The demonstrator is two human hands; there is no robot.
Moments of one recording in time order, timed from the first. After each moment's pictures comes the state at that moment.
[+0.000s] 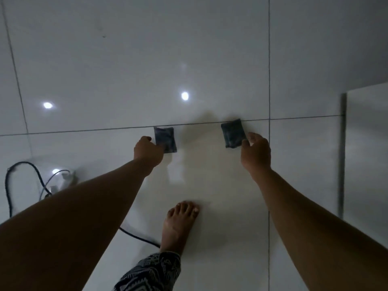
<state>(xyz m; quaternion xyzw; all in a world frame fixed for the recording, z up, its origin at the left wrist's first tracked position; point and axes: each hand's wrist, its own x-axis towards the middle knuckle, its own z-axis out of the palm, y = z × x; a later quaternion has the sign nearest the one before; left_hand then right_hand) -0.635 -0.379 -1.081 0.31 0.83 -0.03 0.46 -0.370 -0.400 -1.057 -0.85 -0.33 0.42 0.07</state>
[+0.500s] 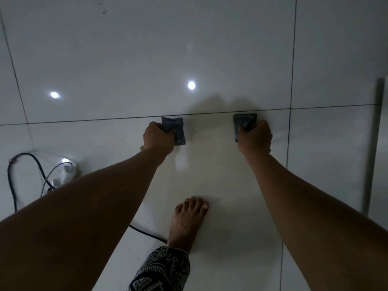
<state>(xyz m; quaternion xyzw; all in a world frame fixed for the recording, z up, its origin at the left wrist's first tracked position) -0.633 -0.375 -1.117 0.32 0.84 -0.01 0.44 -0.405 -0.385 -1.112 -0.89 -0.26 0.38 0.05</state>
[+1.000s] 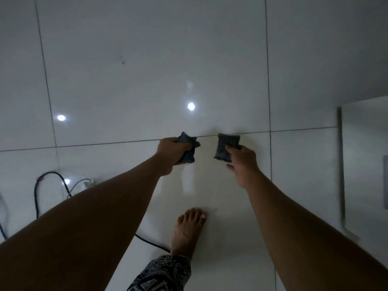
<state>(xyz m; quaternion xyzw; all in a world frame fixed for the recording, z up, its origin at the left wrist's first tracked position) -0.606 -0.342 -1.022 0.18 0.74 0.08 0.65 -0.414 -0.381 -1.031 -0.77 -0.06 0.59 0.21</state>
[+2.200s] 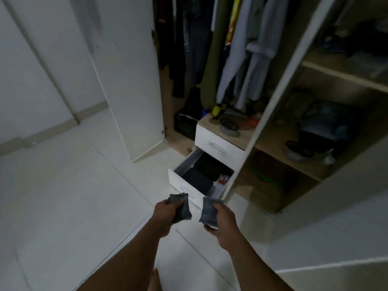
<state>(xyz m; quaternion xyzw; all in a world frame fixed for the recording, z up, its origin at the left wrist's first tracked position) -0.427 -0.633 -0.361 0.45 0.49 0.04 0.74 -0.325 -0.788 -0.328 -0.62 0.19 0.44 0.62</state>
